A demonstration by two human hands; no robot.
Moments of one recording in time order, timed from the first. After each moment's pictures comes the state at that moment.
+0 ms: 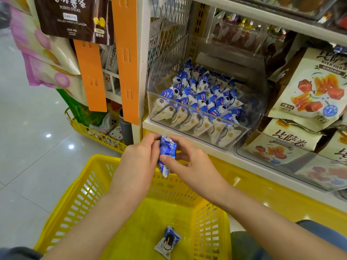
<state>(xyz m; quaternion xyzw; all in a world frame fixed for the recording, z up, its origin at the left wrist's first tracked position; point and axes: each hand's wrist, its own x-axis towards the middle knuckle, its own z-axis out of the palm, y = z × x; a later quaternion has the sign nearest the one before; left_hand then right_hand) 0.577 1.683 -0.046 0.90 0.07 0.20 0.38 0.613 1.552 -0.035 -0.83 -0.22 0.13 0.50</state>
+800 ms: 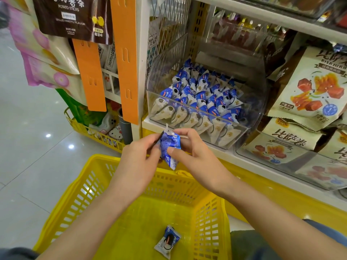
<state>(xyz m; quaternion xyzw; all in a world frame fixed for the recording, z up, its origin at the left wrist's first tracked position) 0.582 1.687 -0.046 0.84 0.05 0.13 0.53 0.620 1.548 -0.022 -0.78 -0.20 0.19 0.56</state>
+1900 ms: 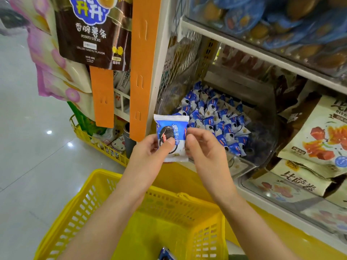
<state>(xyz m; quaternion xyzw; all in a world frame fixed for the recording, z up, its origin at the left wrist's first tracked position) 0.622 1.695 -0.008 0.65 0.15 0.09 0.74 0.660 1.574 0.006 -0.78 -0.14 0.02 0.62</state>
